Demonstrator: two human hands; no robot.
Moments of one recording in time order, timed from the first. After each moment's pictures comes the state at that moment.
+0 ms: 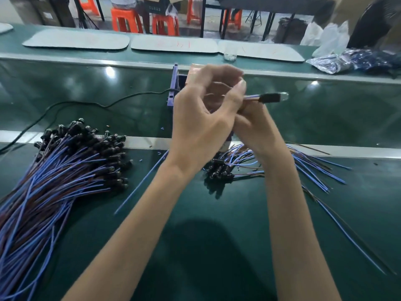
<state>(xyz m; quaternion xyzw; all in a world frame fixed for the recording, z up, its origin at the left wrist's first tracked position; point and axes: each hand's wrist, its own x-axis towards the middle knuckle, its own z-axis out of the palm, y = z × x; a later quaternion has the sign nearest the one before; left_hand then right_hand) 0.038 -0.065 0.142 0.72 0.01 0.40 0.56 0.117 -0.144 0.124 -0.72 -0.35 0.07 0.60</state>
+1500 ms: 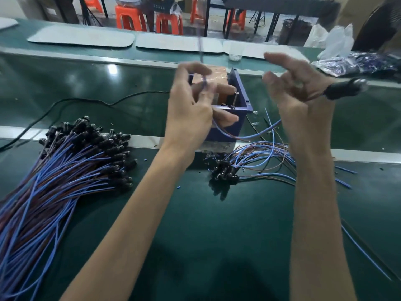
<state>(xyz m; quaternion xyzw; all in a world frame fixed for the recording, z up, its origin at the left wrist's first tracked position) 0.041 -0.040 0.141 0.63 0.06 0.31 0.71 0.122 -0.169 0.149 -0.66 -0.34 -0.15 0.65</state>
